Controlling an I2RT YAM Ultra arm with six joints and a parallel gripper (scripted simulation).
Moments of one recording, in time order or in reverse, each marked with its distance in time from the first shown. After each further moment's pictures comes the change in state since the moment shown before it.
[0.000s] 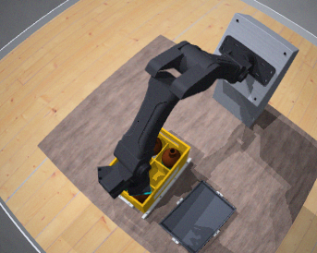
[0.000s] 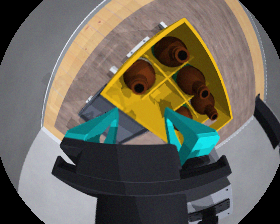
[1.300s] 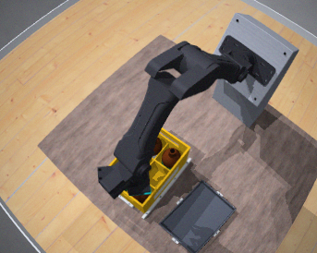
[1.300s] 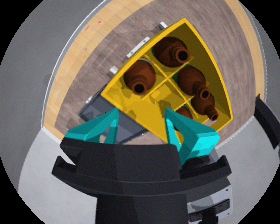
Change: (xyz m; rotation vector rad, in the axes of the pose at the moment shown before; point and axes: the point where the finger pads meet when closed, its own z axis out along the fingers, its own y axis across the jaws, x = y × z) arm 0.000 0.000 0.001 -0.001 -0.001 0.000
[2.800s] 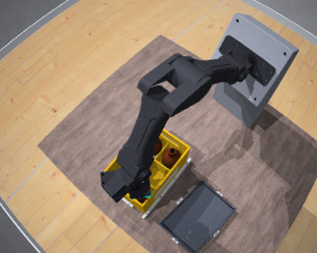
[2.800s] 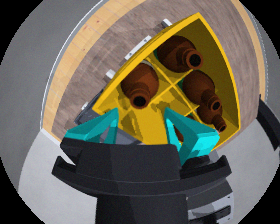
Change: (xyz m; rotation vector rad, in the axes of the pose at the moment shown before) arm -0.001 0.001 0.042 0.002 0.000 0.002
